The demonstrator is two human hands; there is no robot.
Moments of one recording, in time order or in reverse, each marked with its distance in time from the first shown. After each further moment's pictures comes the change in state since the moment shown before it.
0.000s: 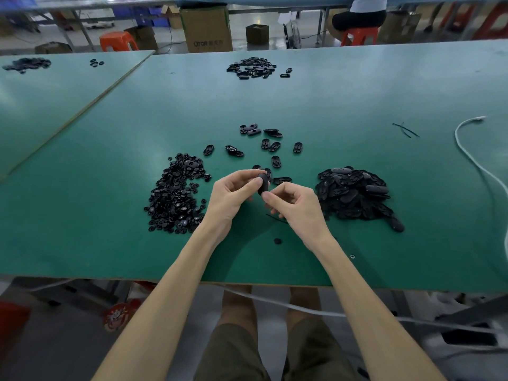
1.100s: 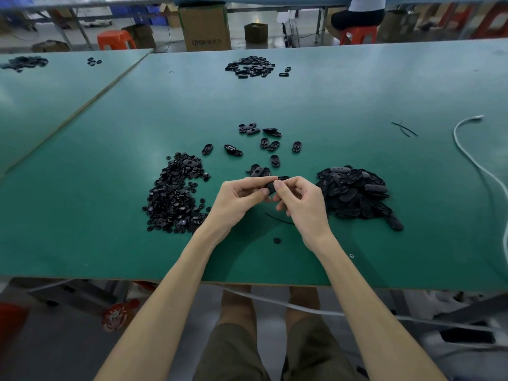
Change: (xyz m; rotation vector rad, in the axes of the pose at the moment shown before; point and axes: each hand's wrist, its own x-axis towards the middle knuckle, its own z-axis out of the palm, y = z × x) left_hand 0.000 -0.001 0.003 0.139 -0.189 0.086; right_hand 0.001 0.000 -0.001 0.068 0.160 0.012
